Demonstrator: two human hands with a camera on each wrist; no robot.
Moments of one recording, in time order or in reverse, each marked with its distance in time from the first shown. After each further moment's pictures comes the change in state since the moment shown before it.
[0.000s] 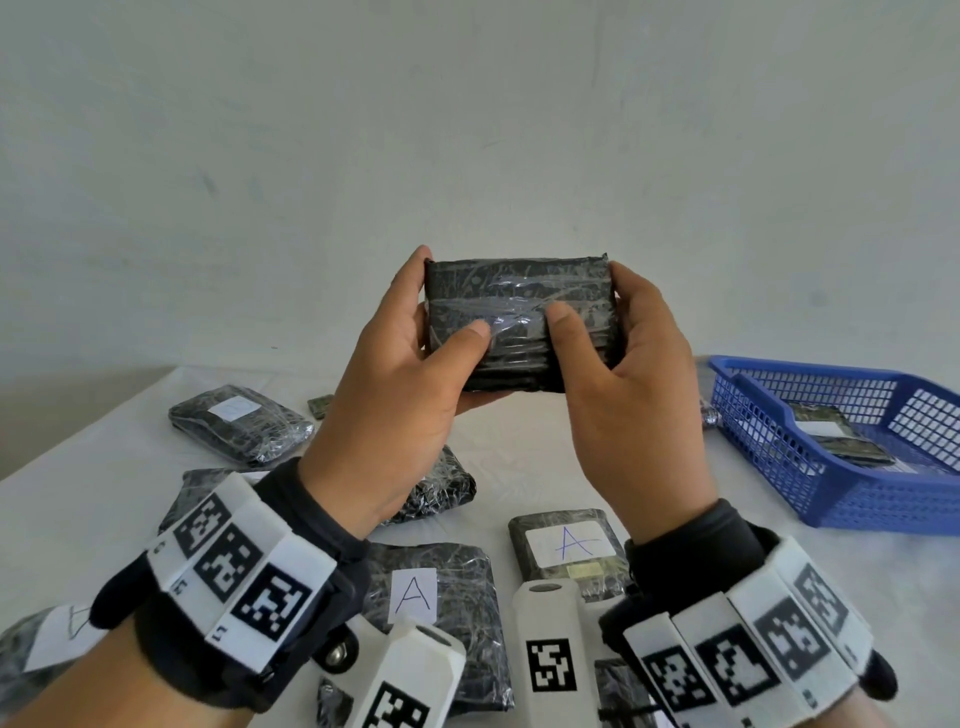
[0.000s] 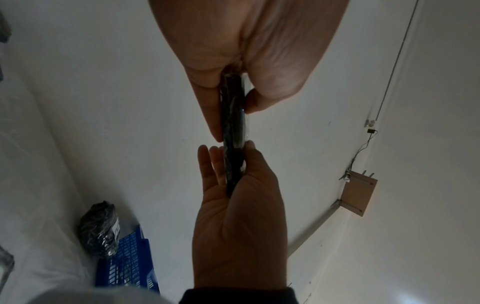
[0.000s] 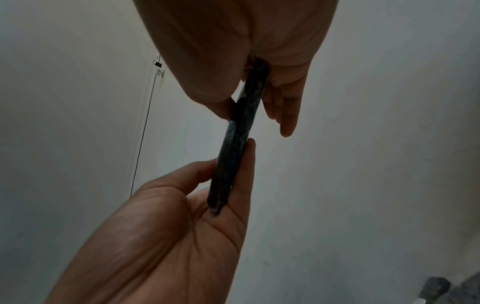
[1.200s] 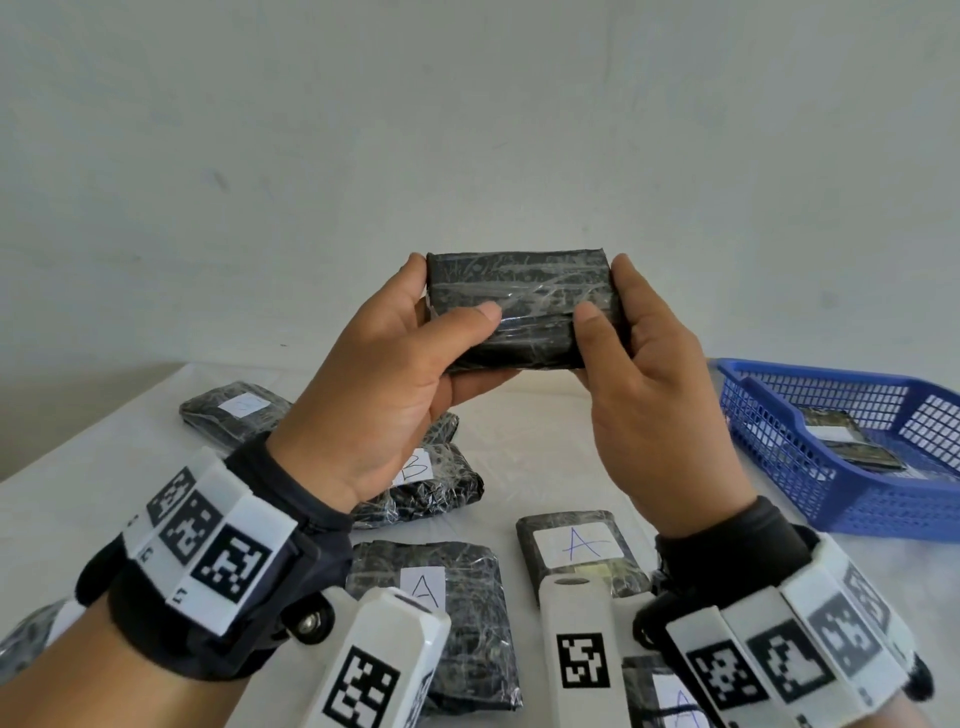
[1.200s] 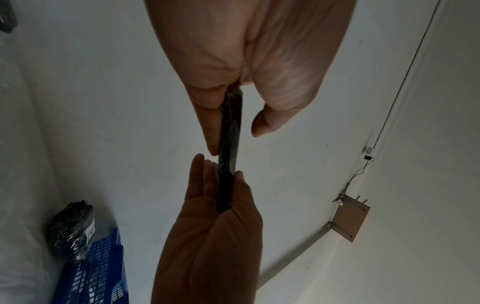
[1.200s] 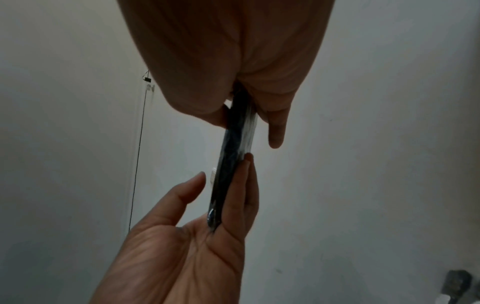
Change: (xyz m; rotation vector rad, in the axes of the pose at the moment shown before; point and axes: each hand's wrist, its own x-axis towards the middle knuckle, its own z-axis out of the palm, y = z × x) left_hand 0.007 0.011 -0.013 -0.161 -0.143 -0.049; right_hand 0.006 0.006 -0.003 0.155 -0.163 0.031
